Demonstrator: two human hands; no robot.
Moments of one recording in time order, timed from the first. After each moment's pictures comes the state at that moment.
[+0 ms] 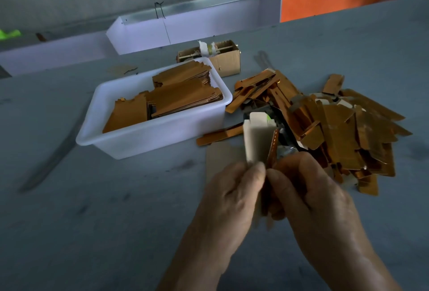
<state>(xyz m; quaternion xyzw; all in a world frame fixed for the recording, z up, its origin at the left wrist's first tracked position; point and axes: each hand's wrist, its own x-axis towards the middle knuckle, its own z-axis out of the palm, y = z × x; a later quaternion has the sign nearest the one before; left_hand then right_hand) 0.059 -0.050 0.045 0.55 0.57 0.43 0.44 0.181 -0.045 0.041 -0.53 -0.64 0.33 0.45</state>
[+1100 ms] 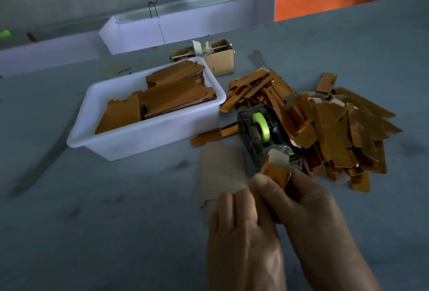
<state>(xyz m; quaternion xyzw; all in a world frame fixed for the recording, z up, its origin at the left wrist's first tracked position) 0.090 -0.082 0.017 0.71 0.67 0.19 -0.10 0.178 -0.049 0.026 -0.54 -0.46 0.53 0.47</state>
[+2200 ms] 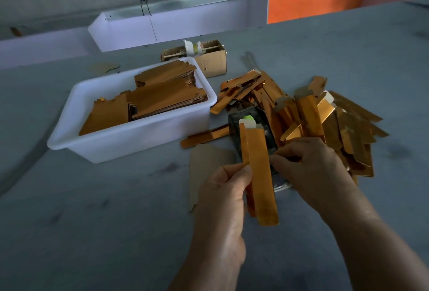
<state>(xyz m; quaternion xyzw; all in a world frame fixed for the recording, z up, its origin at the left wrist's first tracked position) 0.091 -0.030 0.031 0.25 0.61 0.52 0.55 0.215 0.016 0.030 -0.67 -0.64 0.27 0.26</state>
